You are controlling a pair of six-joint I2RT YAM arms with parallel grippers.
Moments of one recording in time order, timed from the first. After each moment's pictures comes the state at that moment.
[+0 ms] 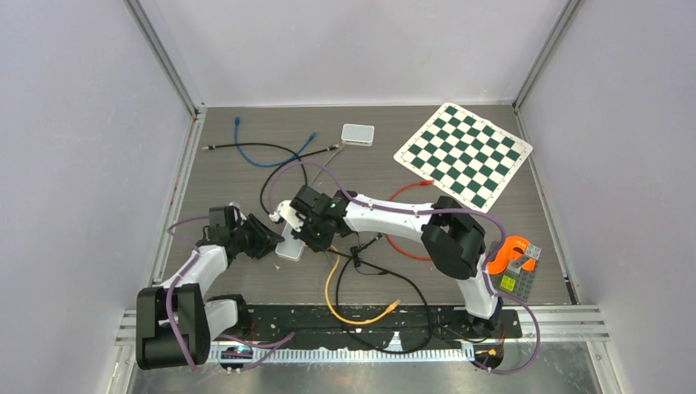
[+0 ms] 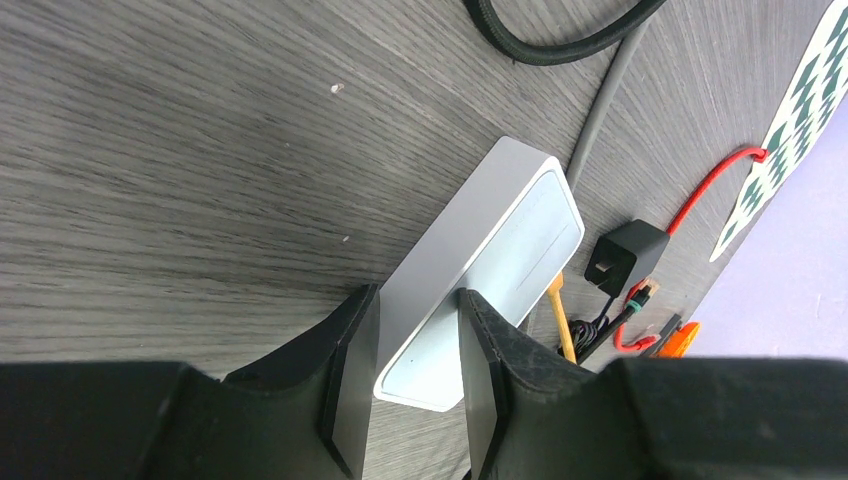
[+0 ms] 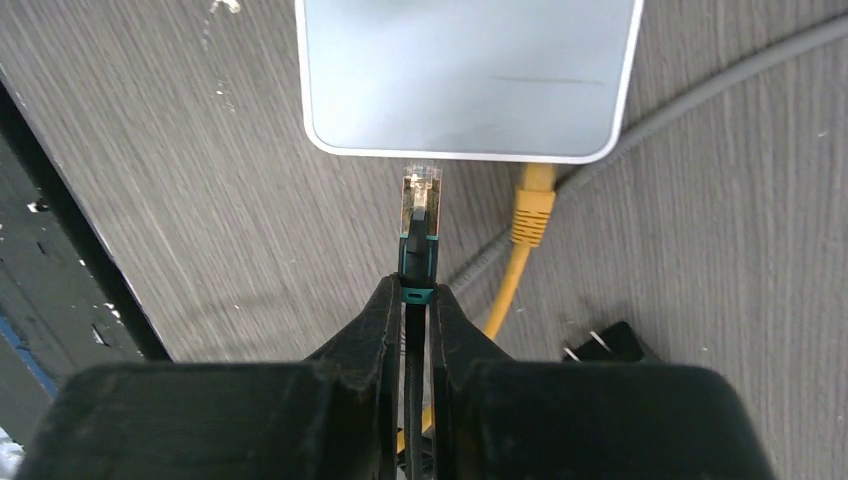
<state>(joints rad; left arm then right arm) 0.09 1.12 0.34 -0.18 0.44 -0.76 1.06 2.03 1.58 -0.62 -0.15 -0.17</state>
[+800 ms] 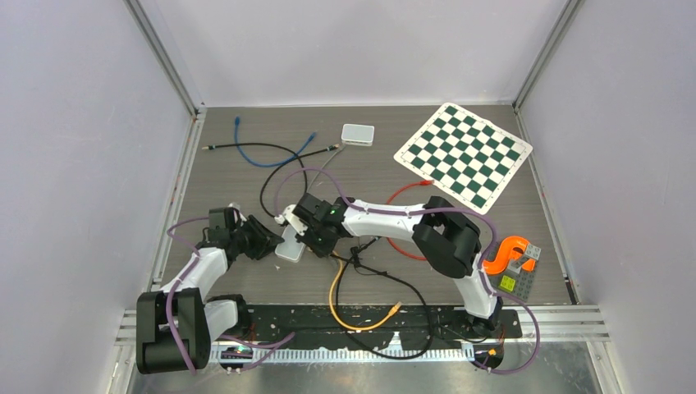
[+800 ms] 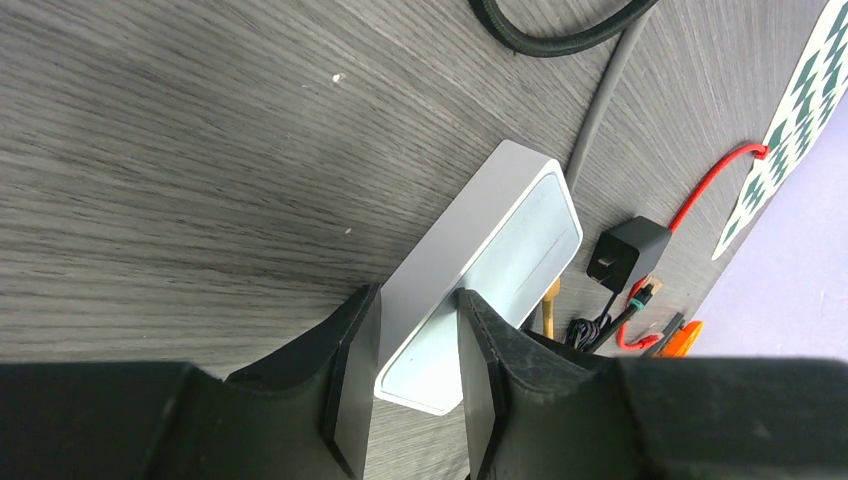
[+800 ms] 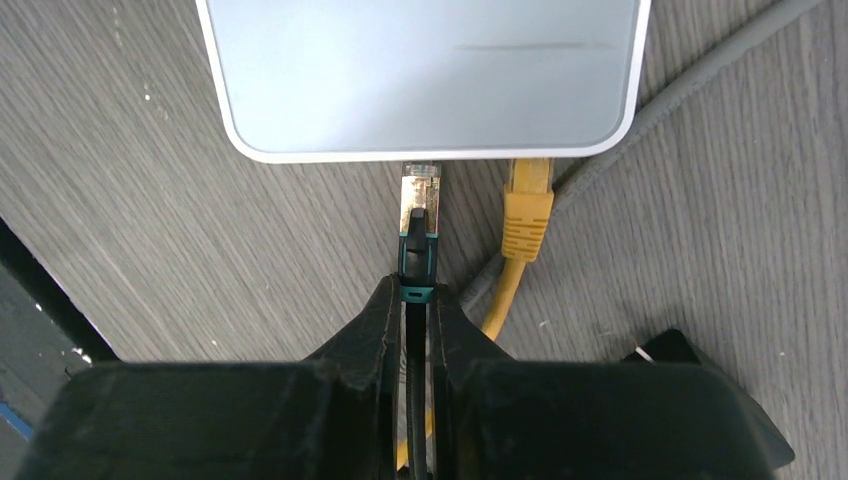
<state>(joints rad) 0.08 1.10 0.33 -0.18 0.44 -0.76 1.08 2.07 1.51 -0.56 -0.11 -0.07</state>
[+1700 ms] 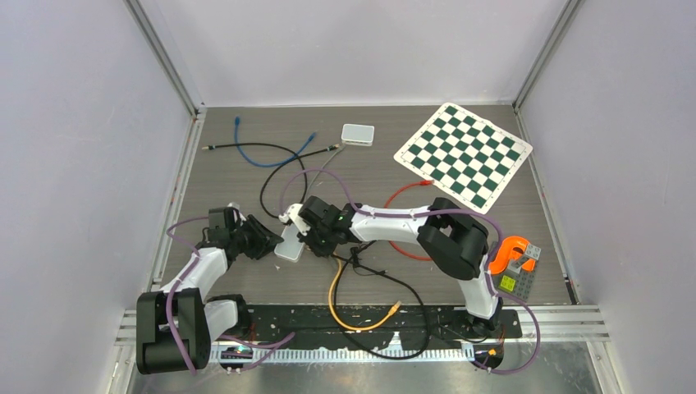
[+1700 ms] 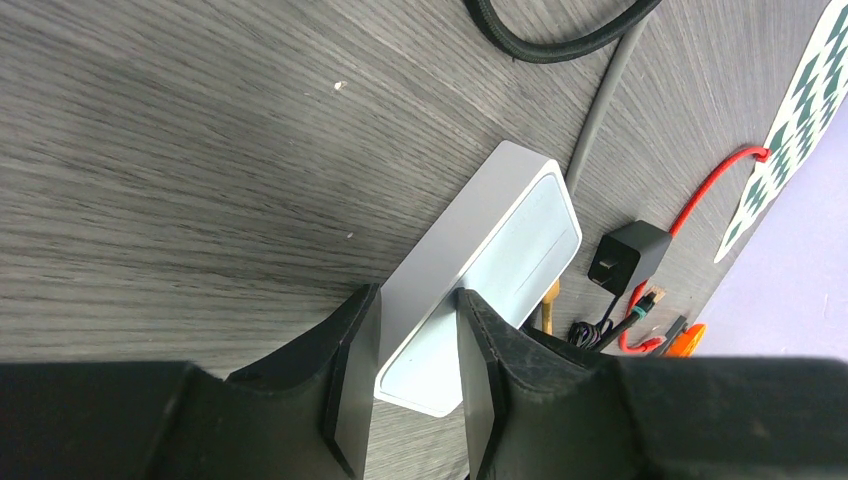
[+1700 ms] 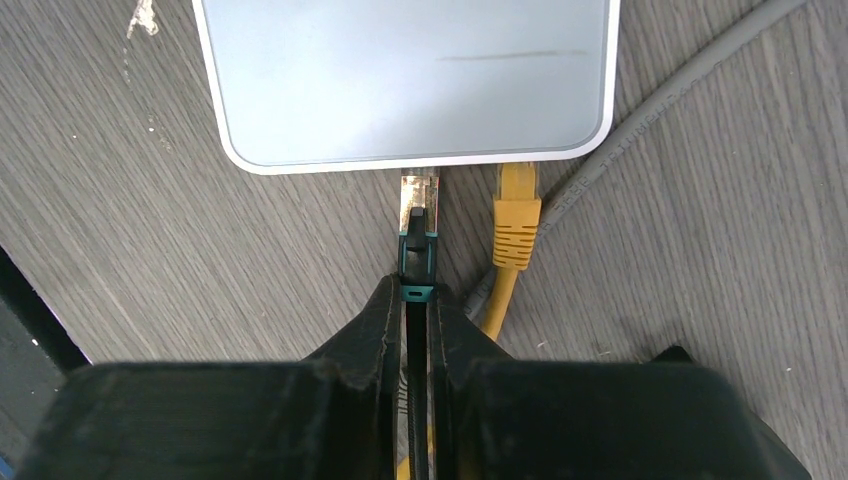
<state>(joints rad) 0.09 1.10 0.33 -0.18 0.43 -0.75 1.08 2.02 1.38 -0.36 -0.10 -0.03</state>
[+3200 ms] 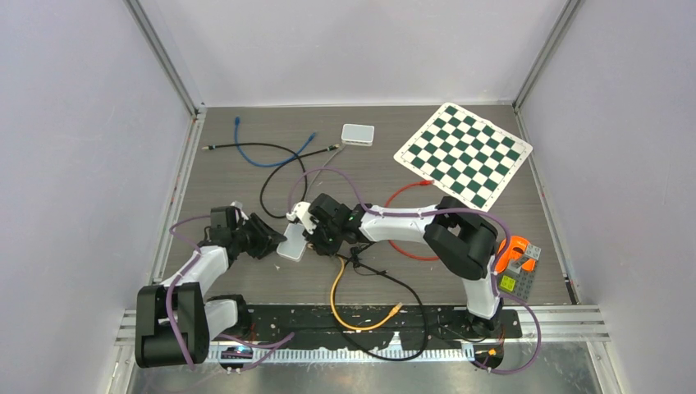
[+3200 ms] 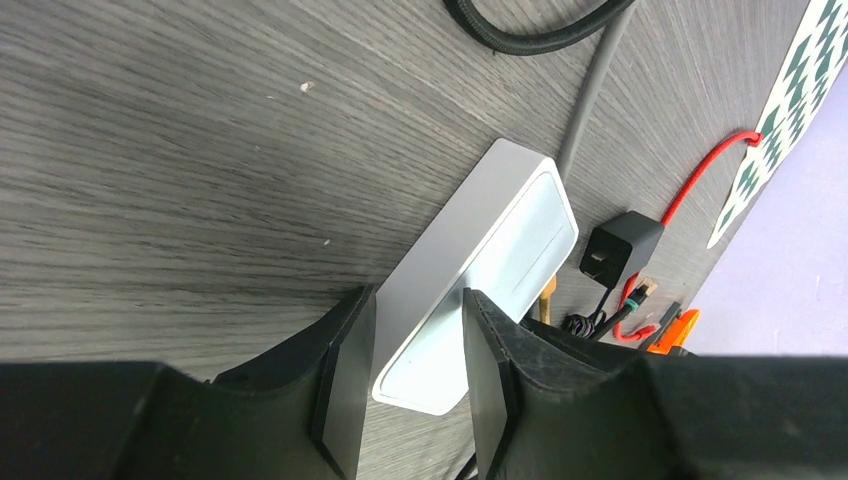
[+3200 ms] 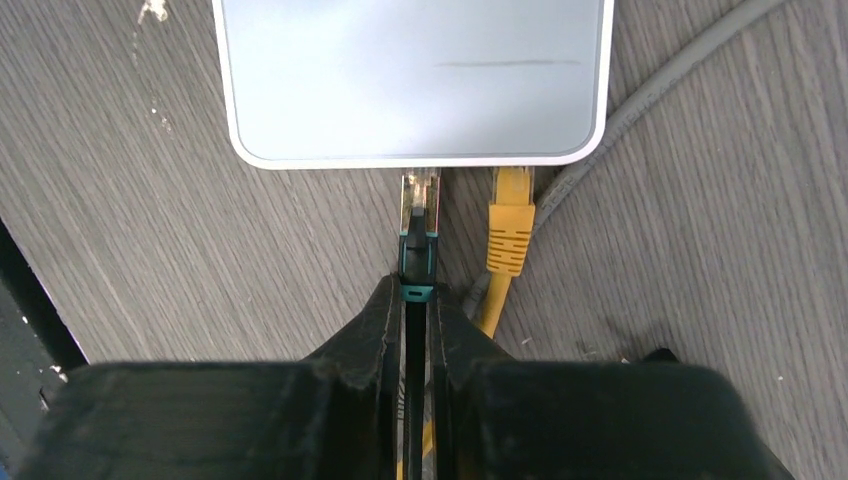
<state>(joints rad) 0.07 1.13 0.33 -0.14 0.46 -0.76 1.05 1.97 1.27 -0.24 -0.16 -0.06</state>
